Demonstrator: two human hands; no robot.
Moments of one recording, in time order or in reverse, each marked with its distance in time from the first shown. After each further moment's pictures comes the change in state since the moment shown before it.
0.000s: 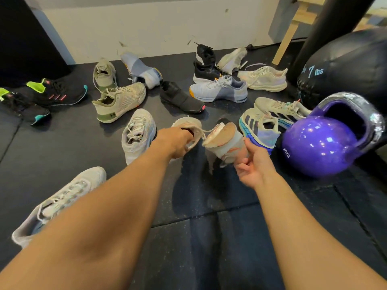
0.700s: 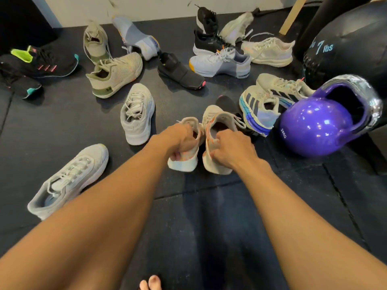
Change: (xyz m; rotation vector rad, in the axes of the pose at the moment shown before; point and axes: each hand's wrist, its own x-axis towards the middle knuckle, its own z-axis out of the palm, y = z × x) left_hand -0.037 0.030 -0.002 -0.592 -0.406 -0.286; right_hand -0.040 0.018 0.040 -2.037 0.099 -0.525
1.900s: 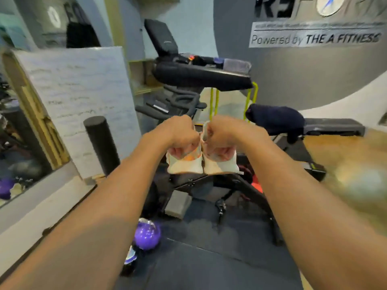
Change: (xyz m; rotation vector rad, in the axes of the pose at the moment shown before) left_hand -0.842 0.582 -0.268 0.549 0.062 1.203; right_hand -0.719 0.000 -0.757 0.274 0.502 0.707
